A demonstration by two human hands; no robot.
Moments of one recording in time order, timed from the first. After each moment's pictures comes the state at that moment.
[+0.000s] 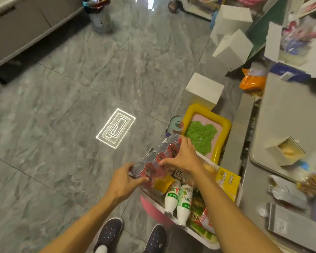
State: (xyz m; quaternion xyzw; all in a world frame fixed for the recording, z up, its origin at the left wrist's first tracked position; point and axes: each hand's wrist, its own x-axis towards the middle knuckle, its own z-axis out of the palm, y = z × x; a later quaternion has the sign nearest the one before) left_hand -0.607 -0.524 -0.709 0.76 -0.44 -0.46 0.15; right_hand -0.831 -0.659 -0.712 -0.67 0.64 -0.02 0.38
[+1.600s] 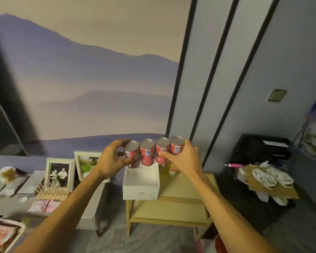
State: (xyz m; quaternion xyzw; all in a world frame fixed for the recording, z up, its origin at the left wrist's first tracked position) left_hand -0.775 0.043 -0.186 -0.20 -0.85 -0.49 0.05; right_hand -0.718 0.327 -0.165 0.13 0.90 -0.38 -0.18
